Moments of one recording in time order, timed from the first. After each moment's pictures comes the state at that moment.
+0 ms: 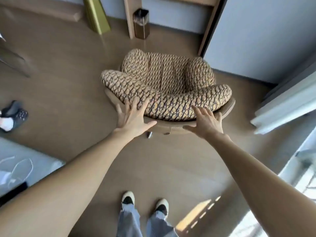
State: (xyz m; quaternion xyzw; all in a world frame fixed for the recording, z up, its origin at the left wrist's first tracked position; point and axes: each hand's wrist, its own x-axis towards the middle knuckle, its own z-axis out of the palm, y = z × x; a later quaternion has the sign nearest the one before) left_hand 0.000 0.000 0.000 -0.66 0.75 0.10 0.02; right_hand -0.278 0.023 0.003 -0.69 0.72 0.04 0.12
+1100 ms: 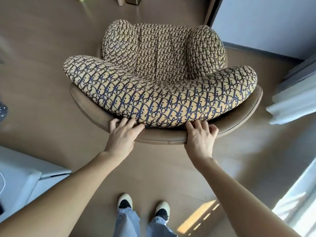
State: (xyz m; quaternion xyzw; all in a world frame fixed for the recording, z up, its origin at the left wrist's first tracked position) left_hand -0.027 -0.074 -0.135 -0.58 0.81 0.05 0.05; right_hand -0.279 -0.045 -0.150 -0.66 0.75 -0.01 0.01
